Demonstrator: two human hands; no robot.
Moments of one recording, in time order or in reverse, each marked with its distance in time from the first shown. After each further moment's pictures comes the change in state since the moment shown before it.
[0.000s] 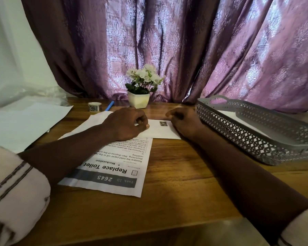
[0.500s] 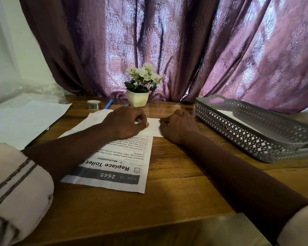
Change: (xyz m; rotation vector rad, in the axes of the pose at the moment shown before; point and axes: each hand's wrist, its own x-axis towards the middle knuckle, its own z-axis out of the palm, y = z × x) left_hand 0.000 -0.002 0.004 -0.011 -0.001 -0.074; right_hand -0.022 -0.038 0.013 -0.848 -0.172 0.042
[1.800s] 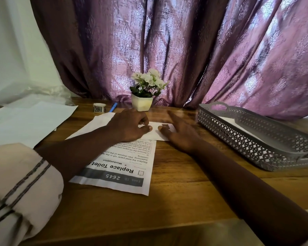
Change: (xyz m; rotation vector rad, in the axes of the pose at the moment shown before) left_hand -0.003 0.005 -0.006 0.040 -0.025 -0.030; right_hand -0.008 0.015 0.008 0.462 0.004 -0.138
